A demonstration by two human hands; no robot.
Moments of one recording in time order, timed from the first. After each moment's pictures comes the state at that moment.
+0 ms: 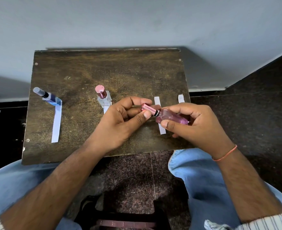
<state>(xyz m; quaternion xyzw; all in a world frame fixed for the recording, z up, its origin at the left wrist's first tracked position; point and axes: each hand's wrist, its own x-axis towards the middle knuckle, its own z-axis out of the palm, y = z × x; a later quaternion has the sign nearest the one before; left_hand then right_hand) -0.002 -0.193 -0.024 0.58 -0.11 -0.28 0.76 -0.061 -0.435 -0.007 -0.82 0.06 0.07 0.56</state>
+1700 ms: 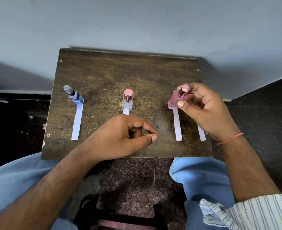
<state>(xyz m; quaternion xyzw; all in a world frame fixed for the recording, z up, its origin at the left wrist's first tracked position) 0.002 -0.124 -0.026 0.76 -0.25 -0.27 0.54 -0.001 -0.413 0.000 -0.82 0.04 0.04 0.56</state>
